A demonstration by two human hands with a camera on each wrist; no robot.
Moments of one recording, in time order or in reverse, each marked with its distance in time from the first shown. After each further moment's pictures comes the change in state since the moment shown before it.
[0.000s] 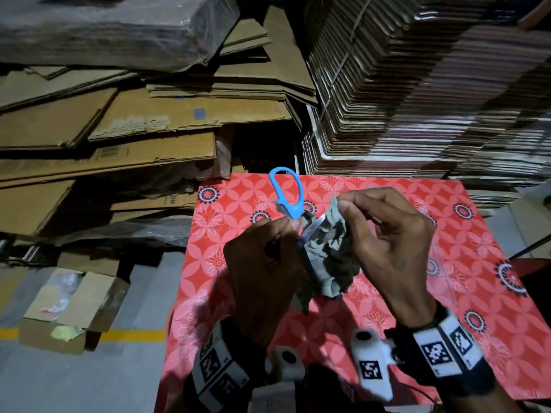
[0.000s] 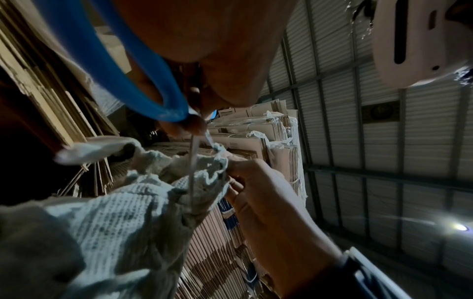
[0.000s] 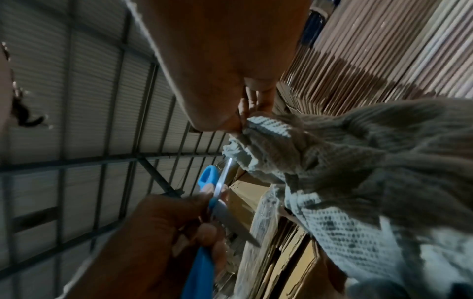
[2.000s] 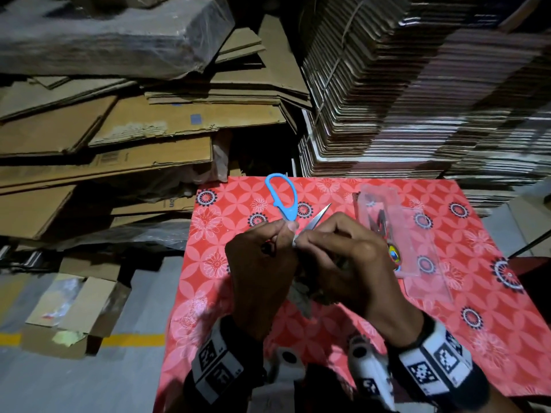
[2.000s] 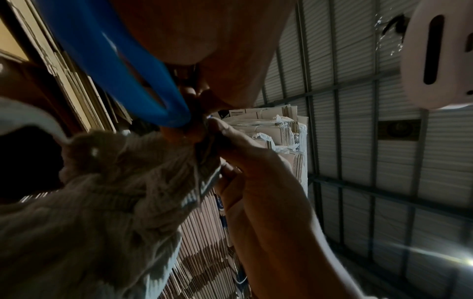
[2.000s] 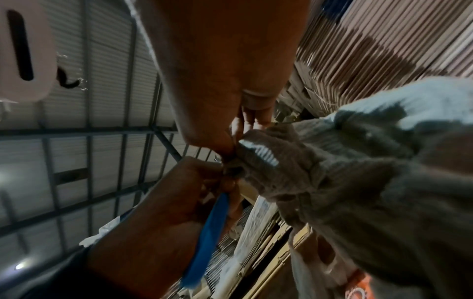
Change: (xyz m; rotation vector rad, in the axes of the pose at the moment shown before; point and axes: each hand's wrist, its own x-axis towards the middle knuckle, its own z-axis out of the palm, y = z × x) left_hand -0.002 0.002 0.005 0.021 -0.078 -0.042; right_hand -0.028 -0.007 0.000 -0.024 -0.304 -0.185
